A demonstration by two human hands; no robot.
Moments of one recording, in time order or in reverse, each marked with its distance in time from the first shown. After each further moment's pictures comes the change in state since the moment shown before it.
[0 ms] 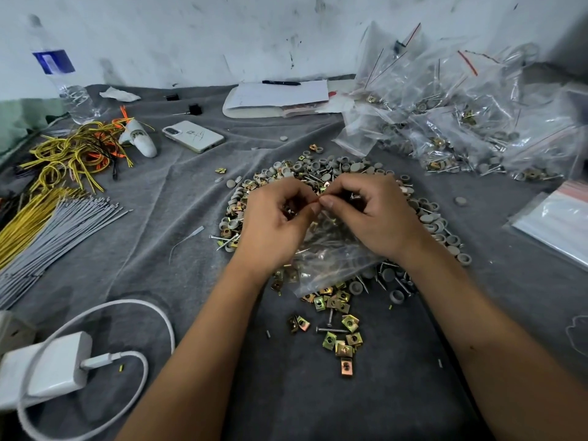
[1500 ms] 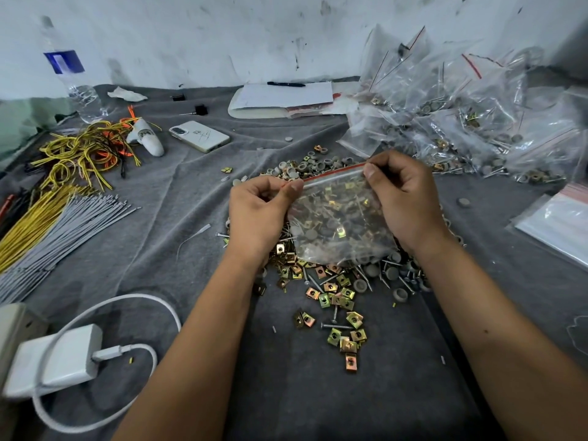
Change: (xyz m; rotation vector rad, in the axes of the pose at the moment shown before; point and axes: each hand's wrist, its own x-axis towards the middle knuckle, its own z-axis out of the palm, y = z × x) left_hand 0.005 -0.023 -0.005 -0.414 0.257 -0.322; right_hand 0.000 0.016 -0.007 0.296 0.307 0.310
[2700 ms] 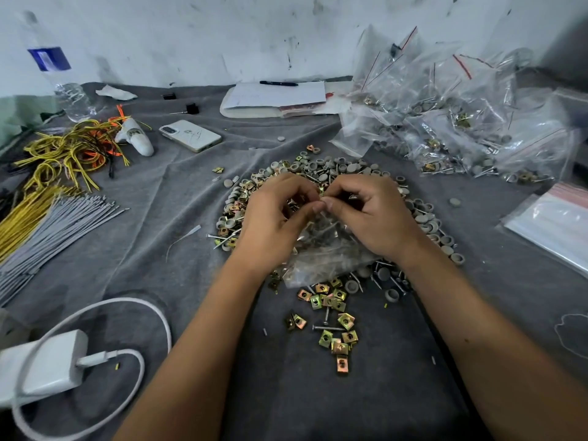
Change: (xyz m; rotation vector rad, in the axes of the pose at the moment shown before) left_hand -0.015 0.020 0.010 0.466 -0.294 0.393; right_hand -0.005 -0.002 0.009 -0.255 -0.305 -0.276
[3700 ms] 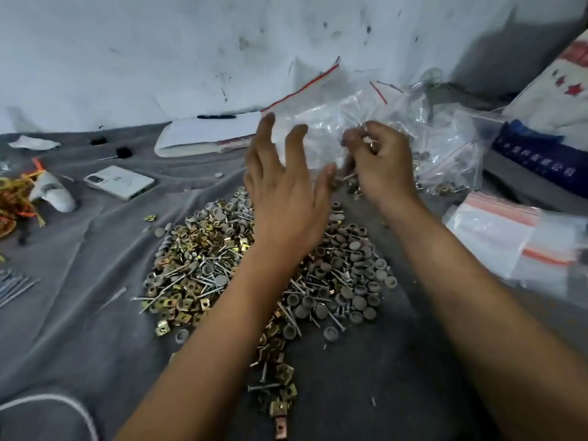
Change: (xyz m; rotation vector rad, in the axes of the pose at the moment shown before) left_hand 0.089 0.069 0.091 0.369 0.159 0.016; right_hand 0.043 0.040 -0.101 0.125 0.567 0.382
